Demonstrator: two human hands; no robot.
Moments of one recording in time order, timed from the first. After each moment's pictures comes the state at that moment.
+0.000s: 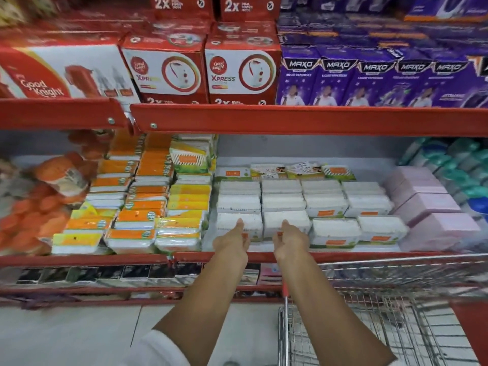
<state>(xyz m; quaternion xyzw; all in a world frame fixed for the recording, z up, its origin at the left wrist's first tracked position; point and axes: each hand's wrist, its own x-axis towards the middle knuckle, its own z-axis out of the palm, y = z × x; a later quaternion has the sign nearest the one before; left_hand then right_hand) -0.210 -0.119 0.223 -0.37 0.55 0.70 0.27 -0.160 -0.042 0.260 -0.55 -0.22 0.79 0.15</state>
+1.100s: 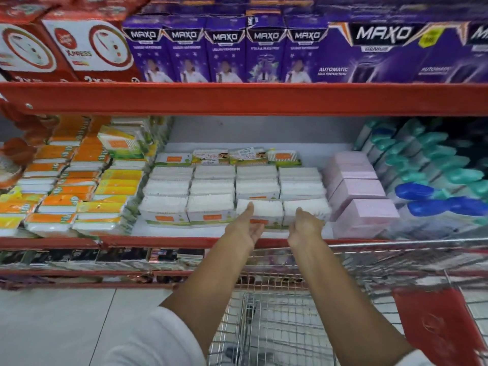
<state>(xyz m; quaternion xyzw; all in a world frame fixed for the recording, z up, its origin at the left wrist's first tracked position) -0.124 0.052 0.218 -0.33 0.49 0.72 0.37 -0.078 0.153 0.231 -0.59 -0.27 0.74 0.17</state>
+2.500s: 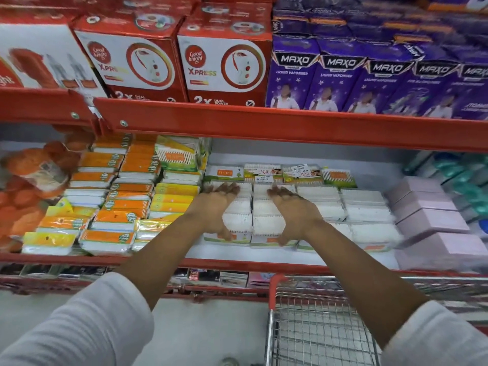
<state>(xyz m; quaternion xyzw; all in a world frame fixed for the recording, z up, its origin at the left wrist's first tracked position) -0.302 -0.124 0.246 0.41 0.89 -0.07 0.15 -0.198 0.061 0.260 -0.04 -0.98 0.03 -0.19</state>
